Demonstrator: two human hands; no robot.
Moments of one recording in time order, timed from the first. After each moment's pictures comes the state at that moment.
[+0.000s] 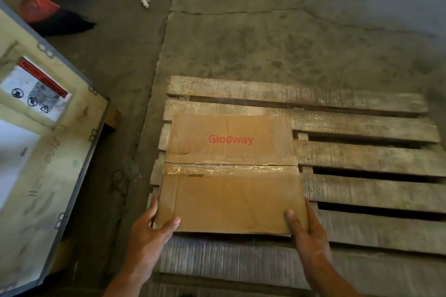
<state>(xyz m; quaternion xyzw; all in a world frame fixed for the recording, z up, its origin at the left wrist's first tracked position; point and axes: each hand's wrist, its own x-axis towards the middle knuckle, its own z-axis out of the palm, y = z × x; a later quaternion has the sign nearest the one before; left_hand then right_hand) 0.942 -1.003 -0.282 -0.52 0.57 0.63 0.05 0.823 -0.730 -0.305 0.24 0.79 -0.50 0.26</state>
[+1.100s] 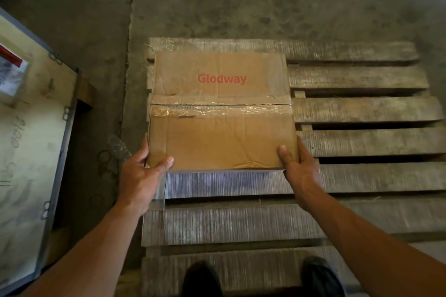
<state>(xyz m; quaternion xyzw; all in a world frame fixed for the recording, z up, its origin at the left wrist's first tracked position) 0.916 -1.059 -0.321 -0.43 0.65 0.62 0.02 0.803 -0.774 -0.343 0.23 0.82 -0.48 0.21</state>
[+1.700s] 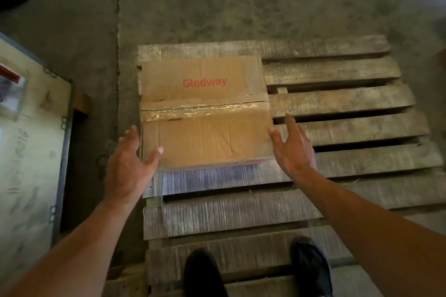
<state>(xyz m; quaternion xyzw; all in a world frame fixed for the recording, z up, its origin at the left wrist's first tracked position) 0.907 -1.057 -0.263 -0.31 0.90 0.29 0.08 0.788 -0.769 -0.280 0.09 0.94 -0.27 0.17</state>
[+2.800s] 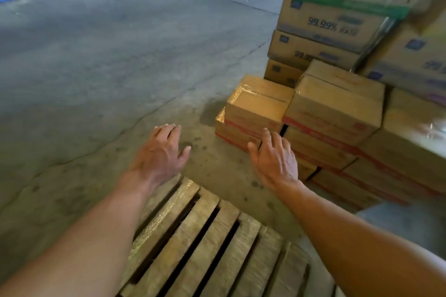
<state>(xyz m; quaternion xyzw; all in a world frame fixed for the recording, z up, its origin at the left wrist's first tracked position) 0.383 -0.427 0.110 0.40 0.91 0.13 -0.03 0.535 -0.212 0.093 0.35 0.92 -0.16 -0.03</state>
